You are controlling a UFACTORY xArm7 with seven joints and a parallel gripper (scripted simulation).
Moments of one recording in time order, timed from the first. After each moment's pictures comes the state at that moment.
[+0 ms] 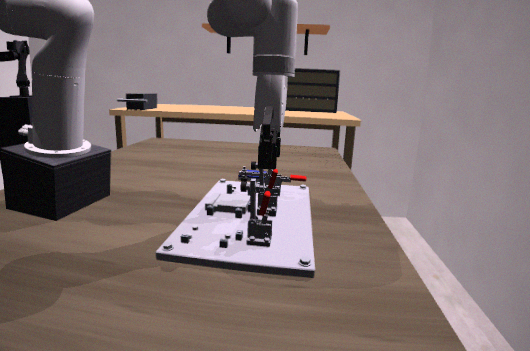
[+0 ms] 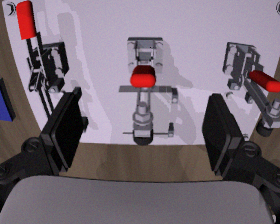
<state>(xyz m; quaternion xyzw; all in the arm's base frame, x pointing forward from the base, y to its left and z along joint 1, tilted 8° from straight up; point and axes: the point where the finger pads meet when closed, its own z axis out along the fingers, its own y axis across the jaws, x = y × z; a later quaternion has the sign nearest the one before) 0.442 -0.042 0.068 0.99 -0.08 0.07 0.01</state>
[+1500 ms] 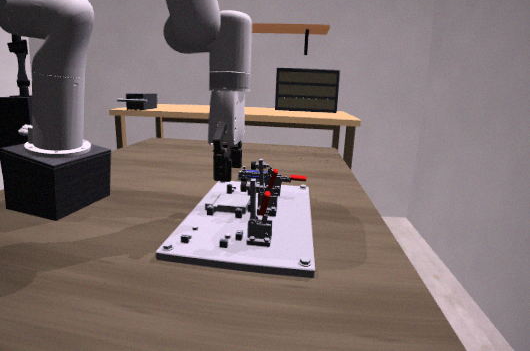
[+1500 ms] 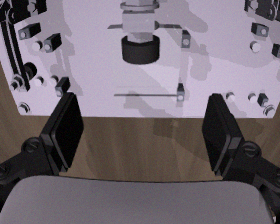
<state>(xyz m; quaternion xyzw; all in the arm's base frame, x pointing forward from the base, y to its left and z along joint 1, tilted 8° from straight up) 0.368 -0.030 0.028 0.99 -0.08 0.07 0.01</state>
